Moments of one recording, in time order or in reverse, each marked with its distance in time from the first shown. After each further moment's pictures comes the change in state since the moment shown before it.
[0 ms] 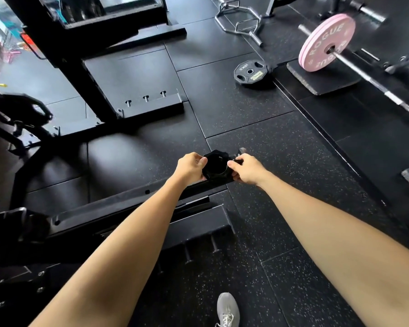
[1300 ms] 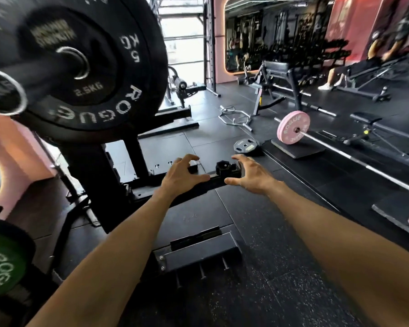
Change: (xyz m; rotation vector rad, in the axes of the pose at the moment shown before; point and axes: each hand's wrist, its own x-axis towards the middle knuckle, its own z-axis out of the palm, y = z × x) left_hand -0.461 -0.038 -0.103 0.103 0.363 0.492; right_hand -0.483 -0.012 0.024 -0.356 0.318 -0.562
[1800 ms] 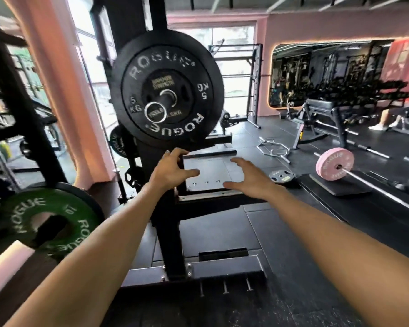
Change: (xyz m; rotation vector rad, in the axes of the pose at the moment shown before) left_hand -0.168 0.026 -0.165 0.073 0.327 -0.059; right_hand -0.121 -0.134 -0.019 0.077 -0.021 -0.296
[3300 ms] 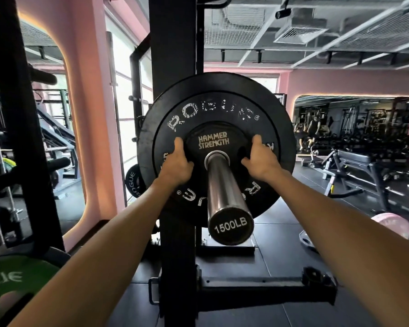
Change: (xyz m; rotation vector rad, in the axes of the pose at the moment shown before) left_hand 0.289 -0.076 -0.100 0.044 0.268 0.063; right_hand 0.346 -0.133 -0.021 -0.183 0.377 -0.064
